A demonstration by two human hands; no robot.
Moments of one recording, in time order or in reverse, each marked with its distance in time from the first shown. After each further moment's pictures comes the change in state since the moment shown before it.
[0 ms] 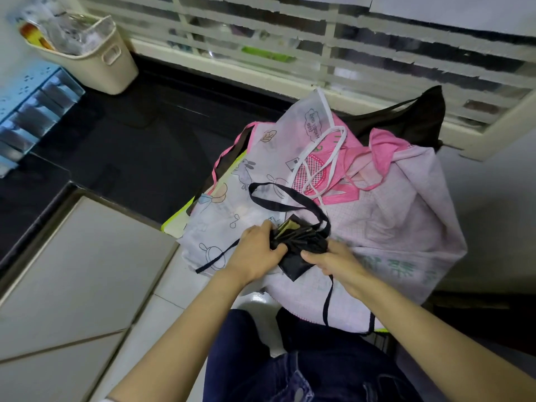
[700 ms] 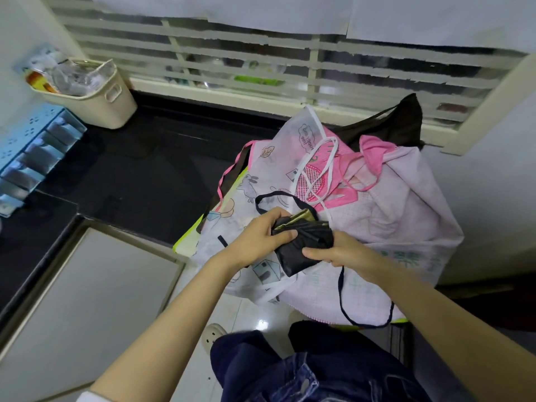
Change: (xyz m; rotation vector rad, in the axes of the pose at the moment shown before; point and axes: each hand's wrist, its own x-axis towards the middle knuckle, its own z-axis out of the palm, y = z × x) left_hand 0.004 0.009 -0.058 -0.303 -0.208 0.238; right_hand -0.026 -0.036 0.009 -0.122 -0.119 -0.145
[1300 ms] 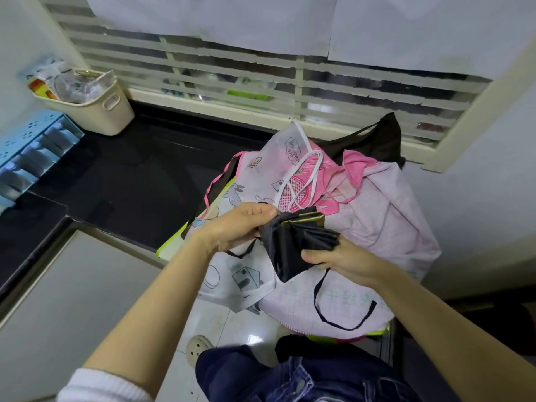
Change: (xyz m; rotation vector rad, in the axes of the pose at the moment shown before) left_hand 0.014 0.048 -0.008 -0.479 -0.195 -0.089; right_hand -0.026 -0.009 -0.034 0.122 -0.162 -0.110
